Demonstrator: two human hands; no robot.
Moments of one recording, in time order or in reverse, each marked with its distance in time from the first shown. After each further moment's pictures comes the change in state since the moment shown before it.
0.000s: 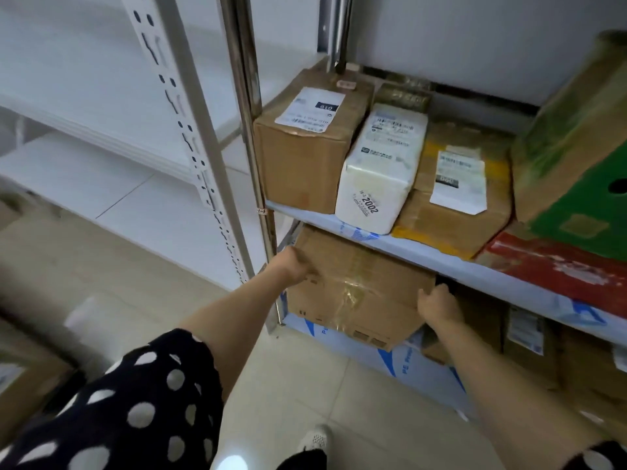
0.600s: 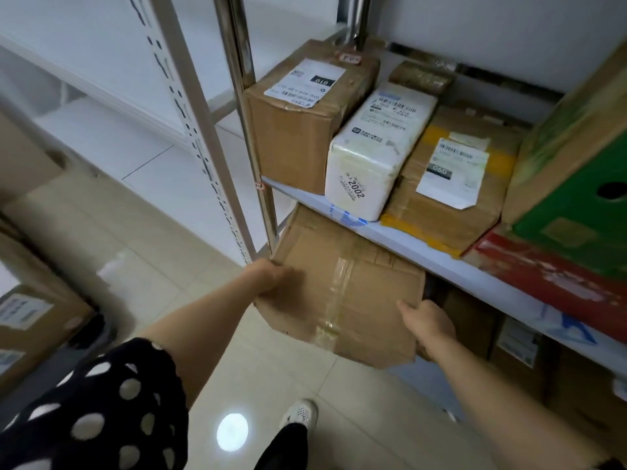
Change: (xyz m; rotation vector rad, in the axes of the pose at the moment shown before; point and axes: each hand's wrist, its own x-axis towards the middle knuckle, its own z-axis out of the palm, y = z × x) left_hand -0.030 -0.014 0.040 -0.155 0.024 -0.364; right_hand 0.000 0.040 -0.013 -0.149 -0.206 -0.129
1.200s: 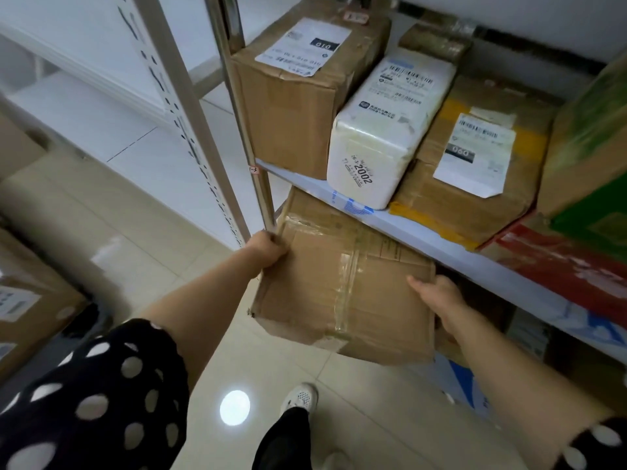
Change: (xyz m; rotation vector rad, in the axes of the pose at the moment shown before) left_hand 0.041 0.011 -0.007 -0.192 0.026 0.058; right_hand 0.047 -0.009 -0.007 0.422 -0.071 0.070
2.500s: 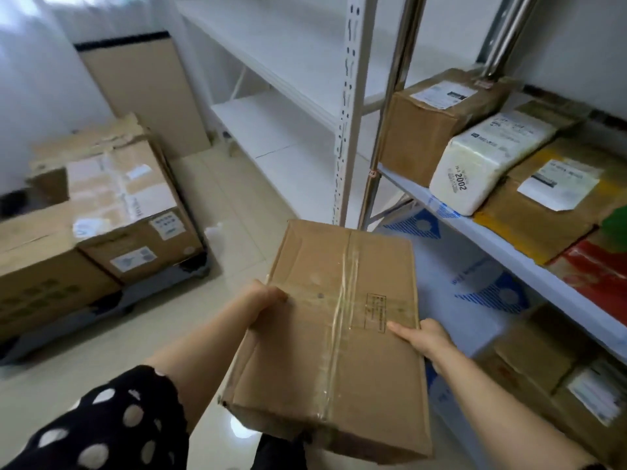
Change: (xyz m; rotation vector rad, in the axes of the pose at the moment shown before) left_hand -0.226 -0.179 -0.019 -0.406 0.277 -0.402; right_hand -0.140 0.066 0.068 -0.250 -0.385 -0.323
